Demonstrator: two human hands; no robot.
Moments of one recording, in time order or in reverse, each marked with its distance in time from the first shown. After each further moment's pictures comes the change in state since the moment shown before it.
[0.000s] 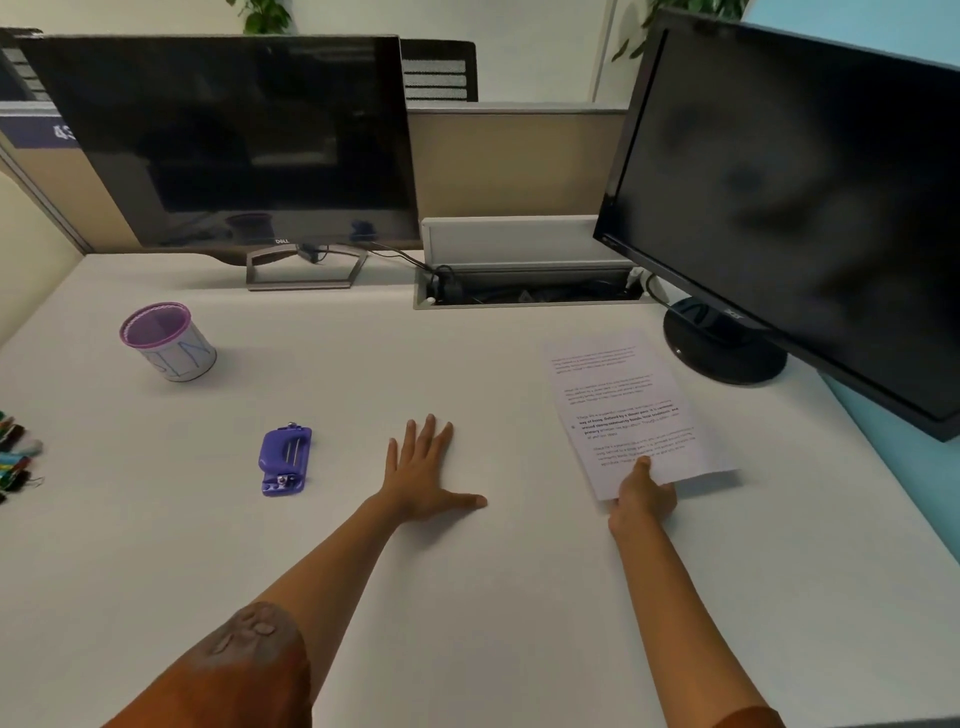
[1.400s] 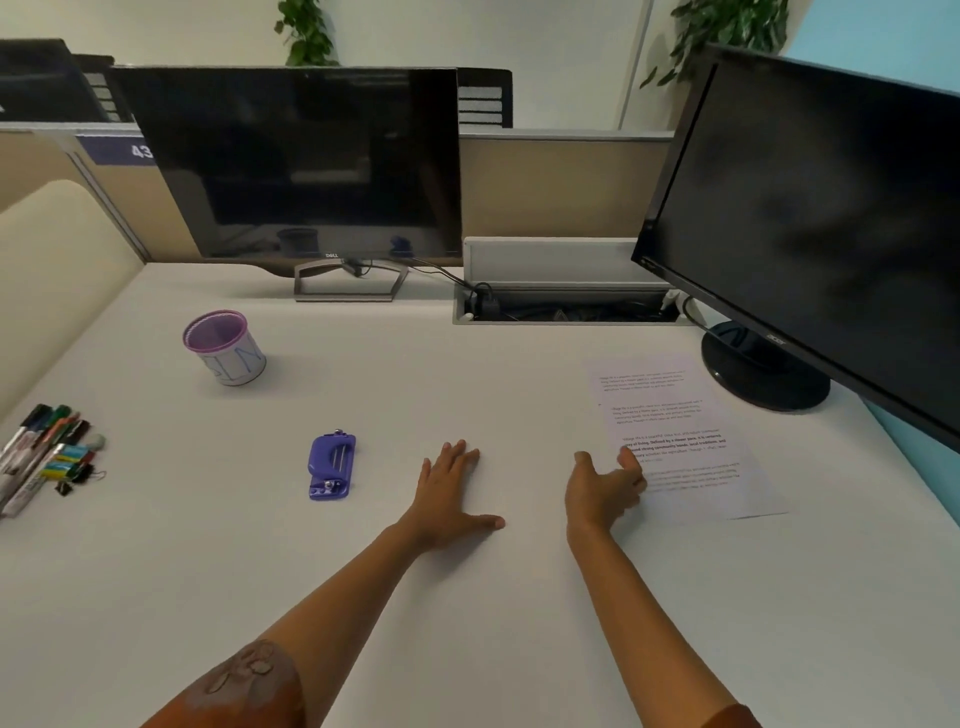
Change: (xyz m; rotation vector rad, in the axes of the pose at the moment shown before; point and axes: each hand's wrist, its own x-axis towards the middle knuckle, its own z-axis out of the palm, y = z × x) left_hand -0.025 -0.020 -0.002 -0.237 0.111 0.113; right_hand -0.080 0.039 0.060 -0.287 -0.129 -0.414
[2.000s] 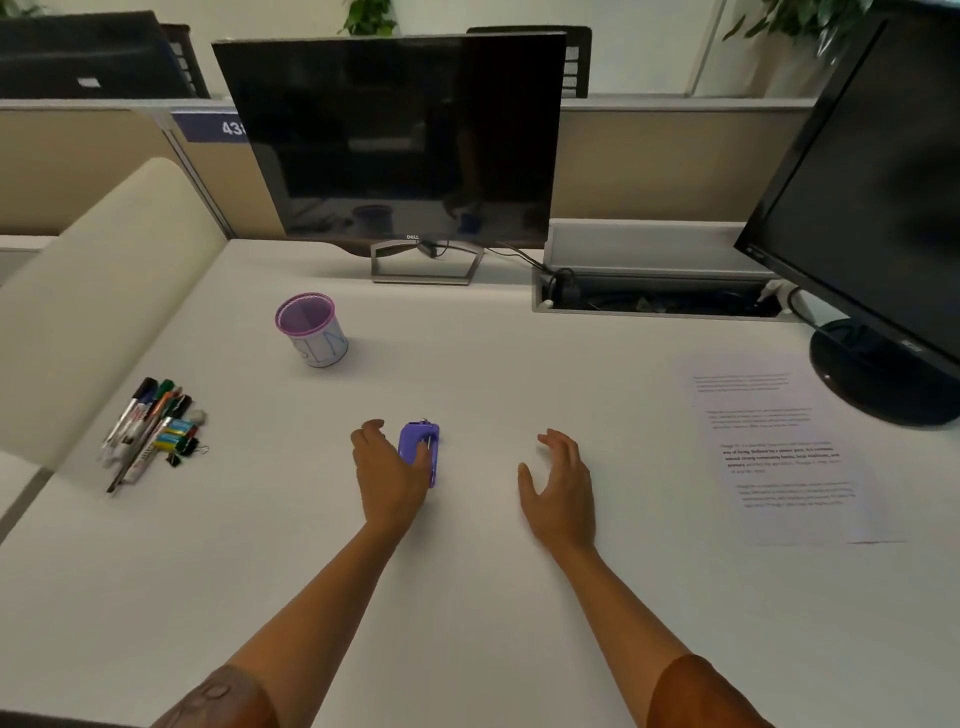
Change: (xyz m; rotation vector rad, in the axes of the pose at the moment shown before) left_hand -0.047 -0.087 -0.095 -0.316 0.705 -0.530; right_hand -0.093 0.042 0.078 -0.467 -0.556 -0.687
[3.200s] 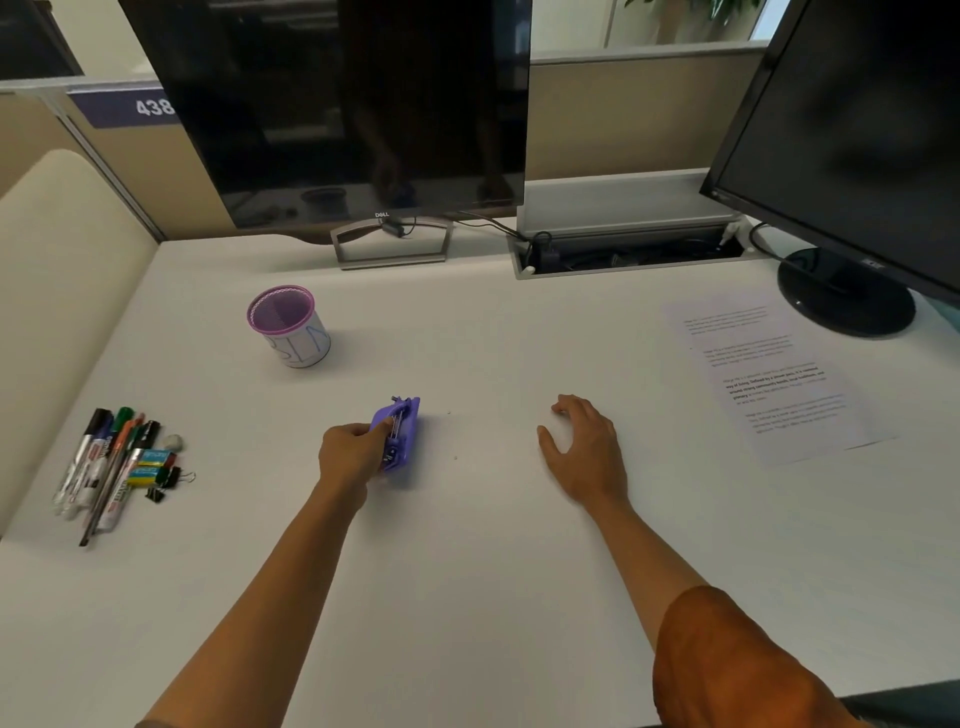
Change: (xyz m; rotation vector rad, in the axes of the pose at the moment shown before) left_hand 0.077 -0.033 -0.050 -0.232 -0.311 -0.311; right_hand 0.001 0.003 0.013 -0.134 0.070 0.004
